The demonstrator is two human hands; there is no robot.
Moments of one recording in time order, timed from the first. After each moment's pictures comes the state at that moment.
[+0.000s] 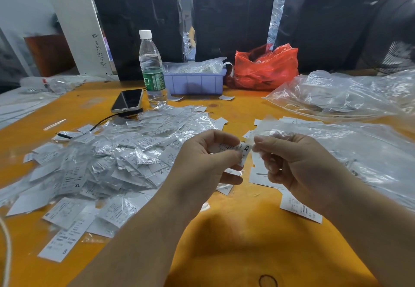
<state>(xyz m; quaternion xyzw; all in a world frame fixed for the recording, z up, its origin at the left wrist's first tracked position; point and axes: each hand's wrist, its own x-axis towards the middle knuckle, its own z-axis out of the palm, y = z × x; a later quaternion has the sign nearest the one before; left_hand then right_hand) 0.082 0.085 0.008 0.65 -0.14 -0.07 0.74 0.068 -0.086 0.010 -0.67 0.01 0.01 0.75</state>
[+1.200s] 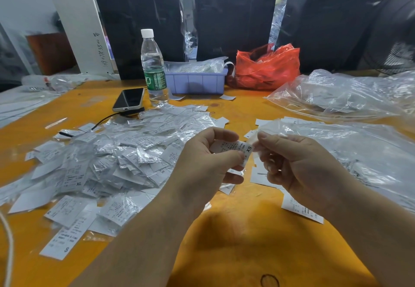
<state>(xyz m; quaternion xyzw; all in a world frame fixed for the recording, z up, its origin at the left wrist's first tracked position) 0.079 0.084 0.009 0.67 -0.12 -0.06 0.73 0.067 -0.084 0.009 -0.66 0.02 0.02 0.75</state>
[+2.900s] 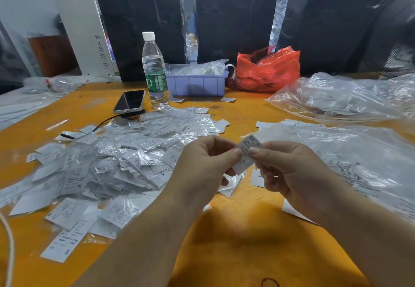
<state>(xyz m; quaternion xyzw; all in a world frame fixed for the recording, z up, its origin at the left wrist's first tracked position) 0.087 0.087 0.003 0.72 -0.12 -0.04 0.69 0.068 -0.079 0.001 -0.69 -0.01 0.01 0.72</state>
